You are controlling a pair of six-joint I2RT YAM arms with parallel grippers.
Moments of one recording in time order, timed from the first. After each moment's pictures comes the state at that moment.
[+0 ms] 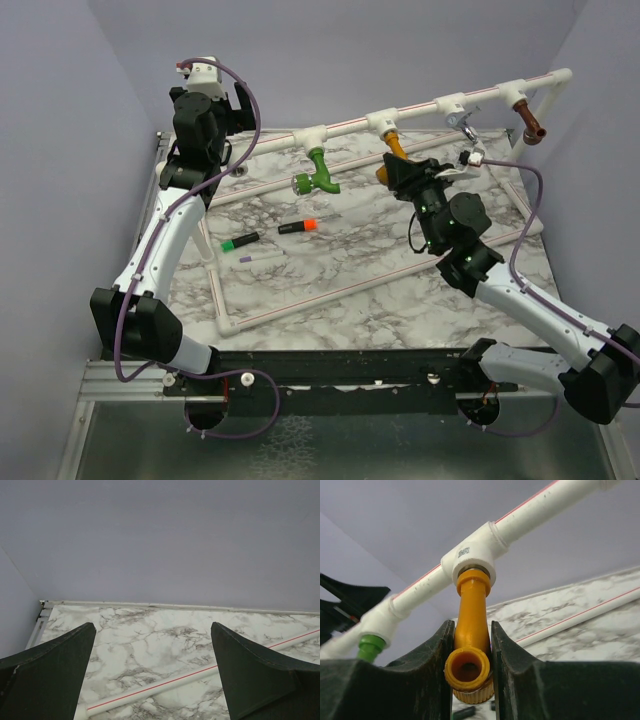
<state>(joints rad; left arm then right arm) -0.20 1.47 1.48 -0.03 -0.18 -0.09 0.69 1.09 0.88 0.47 0.43 0.44</state>
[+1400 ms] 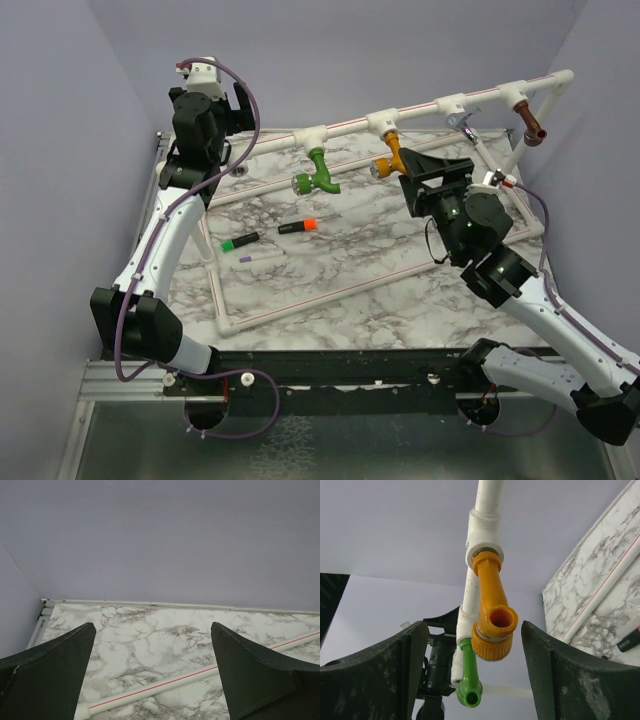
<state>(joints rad) -0.20 1.47 1.48 -0.04 -0.18 -0.09 0.69 0.96 0.97 0.06 0.49 1.39</state>
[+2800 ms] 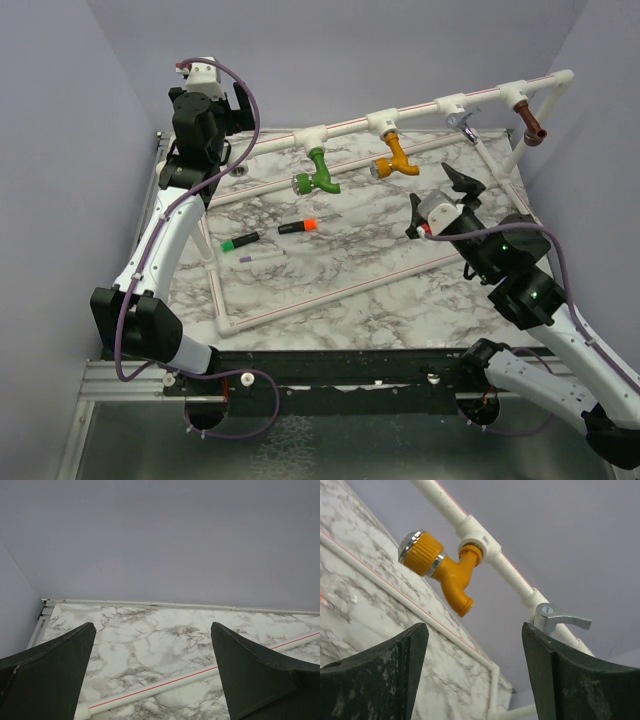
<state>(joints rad) -0.20 1.47 1.48 -0.04 -0.18 -0.09 0.69 0.75 0.96 -0.07 0.15 -0.78</state>
